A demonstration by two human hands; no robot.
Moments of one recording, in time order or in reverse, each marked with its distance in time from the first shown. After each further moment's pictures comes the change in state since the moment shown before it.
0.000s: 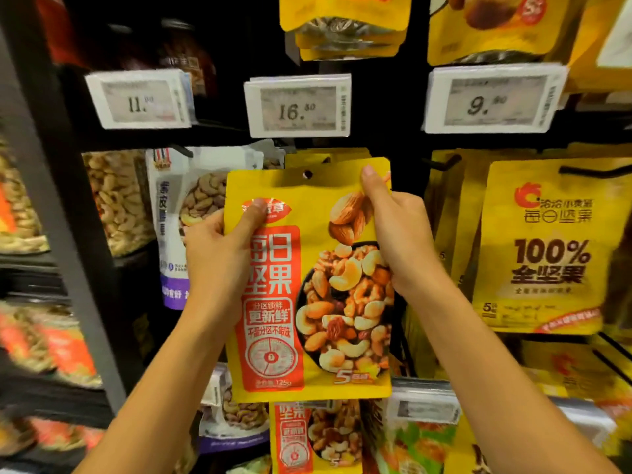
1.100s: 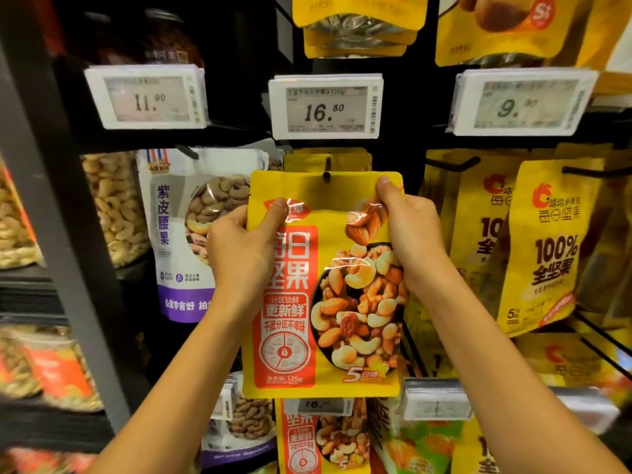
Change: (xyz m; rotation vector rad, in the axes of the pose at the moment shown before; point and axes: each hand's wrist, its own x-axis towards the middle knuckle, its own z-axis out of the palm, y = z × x) left_hand 0.026 -0.009 0.002 0.127 -0.045 0.006; right_hand 0.016 0.016 0.014 -0.082 0.130 0.047
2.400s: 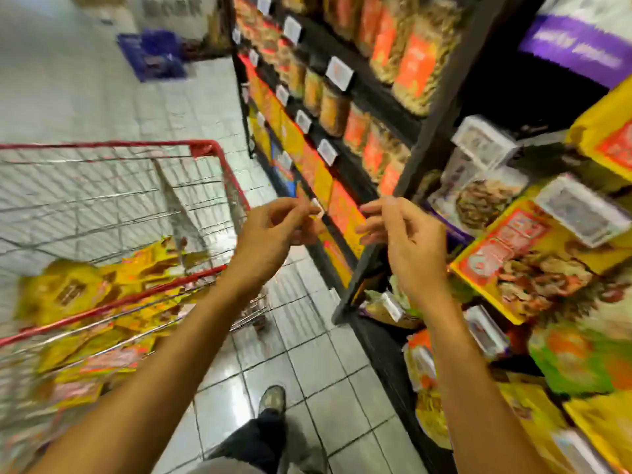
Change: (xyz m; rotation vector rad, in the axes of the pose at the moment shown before) left_hand -0.340 -0.016 -0.172 0.235 0.566 -0.422; right_hand -0.301 0.062 0.031 0.294 -1.158 -0.046
